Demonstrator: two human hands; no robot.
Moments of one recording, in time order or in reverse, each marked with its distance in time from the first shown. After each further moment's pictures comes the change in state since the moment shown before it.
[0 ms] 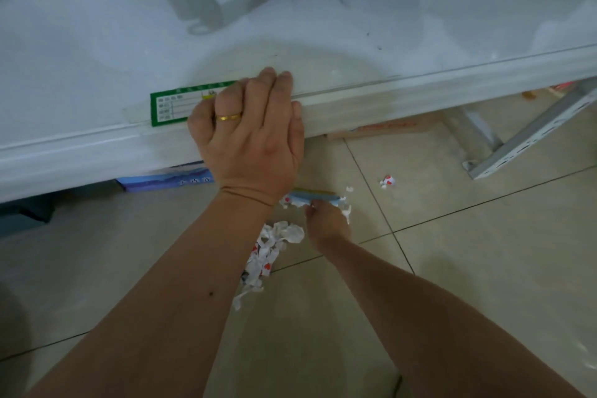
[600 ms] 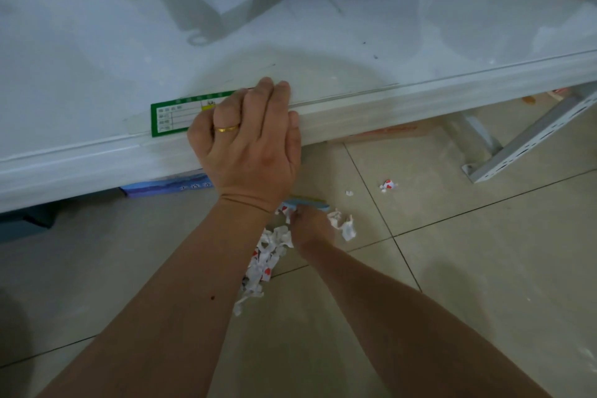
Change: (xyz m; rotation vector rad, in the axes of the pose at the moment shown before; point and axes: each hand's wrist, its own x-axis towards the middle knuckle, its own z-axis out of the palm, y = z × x) left_hand -0.001 0.000 0.003 0.013 0.020 0.002; right_hand -0.005 -0.023 0.011 0.008 -0.052 -0.004
